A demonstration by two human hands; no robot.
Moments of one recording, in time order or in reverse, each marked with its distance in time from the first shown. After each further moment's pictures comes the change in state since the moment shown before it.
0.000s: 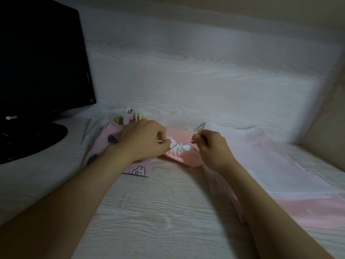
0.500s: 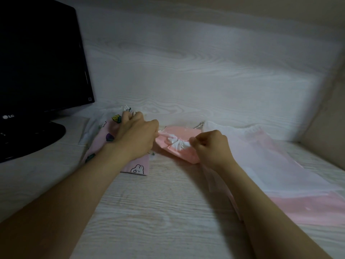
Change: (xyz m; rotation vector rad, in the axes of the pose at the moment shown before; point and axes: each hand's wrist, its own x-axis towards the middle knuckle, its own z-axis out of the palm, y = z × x) left_hand 0.008 -0.020 0.010 0.302 0.004 0.022; right_hand -0.004 -0.001 0.002 -0.085 0.055 0.028
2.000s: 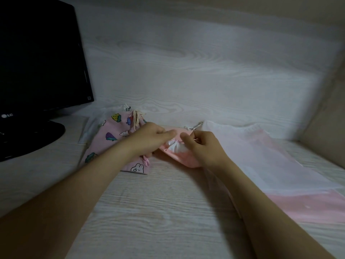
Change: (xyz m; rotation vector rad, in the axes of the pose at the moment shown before) left_hand -0.001 0.030 -0.007 -0.988 -0.360 -0.317; right_hand -0.006 -0.014 0.006 0.265 -0.113 0.103
